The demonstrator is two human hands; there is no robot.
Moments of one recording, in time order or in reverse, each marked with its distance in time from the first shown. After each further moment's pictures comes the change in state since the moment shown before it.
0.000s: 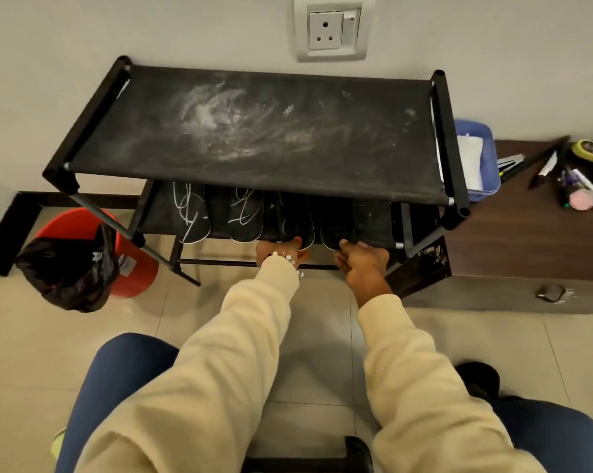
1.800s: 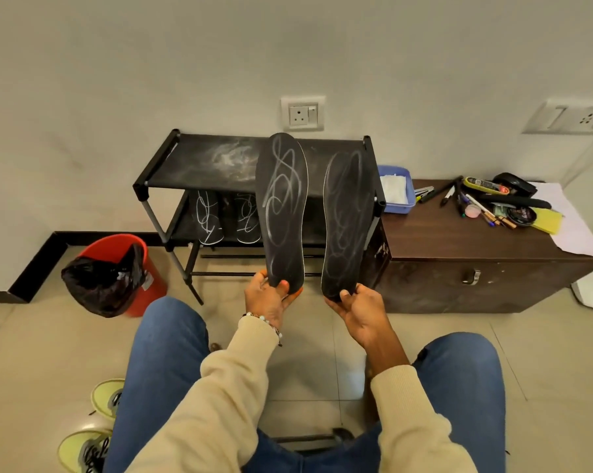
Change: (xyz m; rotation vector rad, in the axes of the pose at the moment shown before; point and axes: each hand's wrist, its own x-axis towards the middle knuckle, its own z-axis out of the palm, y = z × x) left_hand -0.226 -0.074 -0.079 -0.298 -0.160 0.288; right_hand -0.190 0.056 -0.150 0.224 -0.378 -0.133
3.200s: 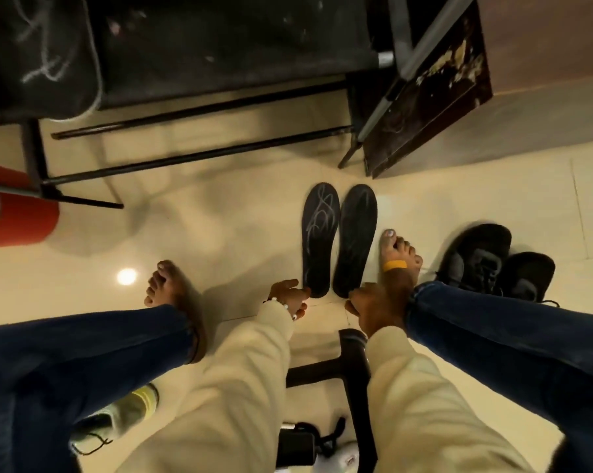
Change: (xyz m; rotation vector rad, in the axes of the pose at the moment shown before) left_hand 0.194 -0.289 -0.059 0.761 0.098 -0.900; right_hand 0.231 0.277 -0.201 -0.919 0.366 0.728
